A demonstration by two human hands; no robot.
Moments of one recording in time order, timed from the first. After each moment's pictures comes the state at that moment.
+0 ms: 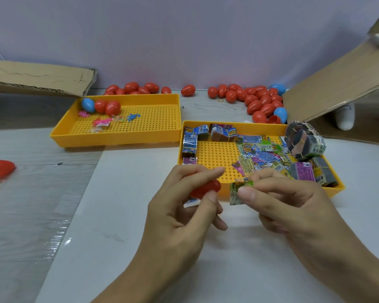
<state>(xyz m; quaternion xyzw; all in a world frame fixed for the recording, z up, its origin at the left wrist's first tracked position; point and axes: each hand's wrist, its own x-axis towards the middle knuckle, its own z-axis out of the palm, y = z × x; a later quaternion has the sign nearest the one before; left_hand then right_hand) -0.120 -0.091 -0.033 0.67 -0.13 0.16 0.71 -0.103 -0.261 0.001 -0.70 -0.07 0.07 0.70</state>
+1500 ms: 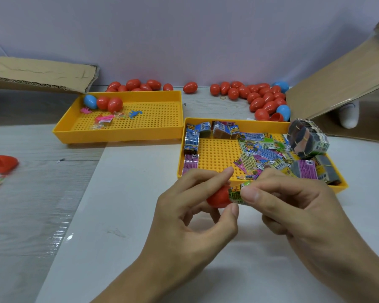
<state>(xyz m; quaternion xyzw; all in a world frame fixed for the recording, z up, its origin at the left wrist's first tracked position) -0.121 -0.095 -0.033 0.70 -0.18 0.16 0.67 -0.105 -0.262 -0.004 -0.68 -0.17 0.05 0.71</state>
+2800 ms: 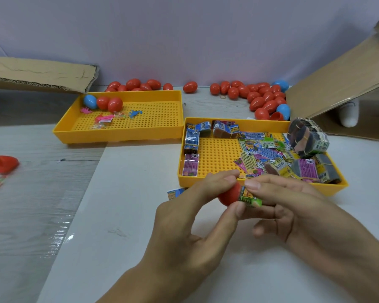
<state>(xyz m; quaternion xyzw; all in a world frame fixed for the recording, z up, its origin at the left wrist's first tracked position) -0.129 -0.097 -0.038 0.75 -0.21 0.26 0.56 -0.100 -0.263 0.006 -0.58 0.02 0.25 0.78</state>
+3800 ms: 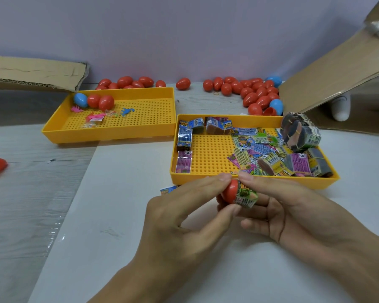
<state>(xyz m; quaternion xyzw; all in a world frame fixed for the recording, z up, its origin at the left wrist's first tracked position) -0.125 -0.093 -0.037 0.78 -0.20 0.26 0.53 -0.096 -0.268 0.000 -0.55 0.06 0.30 0.78</state>
